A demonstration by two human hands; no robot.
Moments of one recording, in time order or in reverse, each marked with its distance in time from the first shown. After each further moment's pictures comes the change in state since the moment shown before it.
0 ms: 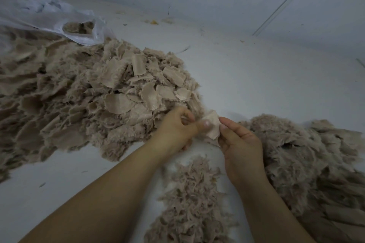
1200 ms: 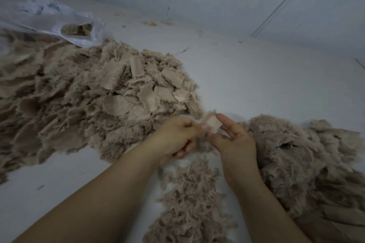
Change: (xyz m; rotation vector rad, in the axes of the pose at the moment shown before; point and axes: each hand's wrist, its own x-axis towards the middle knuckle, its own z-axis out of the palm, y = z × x) left_hand -0.005 0.015 -0.001 0.025 -0.209 -0.249; right_hand -0.002 0.003 0.003 -0.194 -0.015 -0.064
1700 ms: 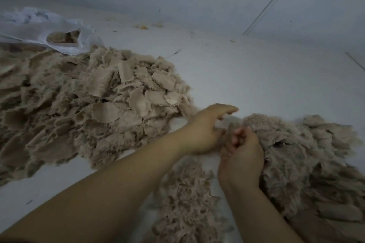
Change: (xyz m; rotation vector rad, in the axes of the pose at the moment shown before) left_hand 0.051 0.021 0.046 0.681 -0.066 0.524; right_hand -0.001 -0.007 0.001 0.505 0.366 0.079
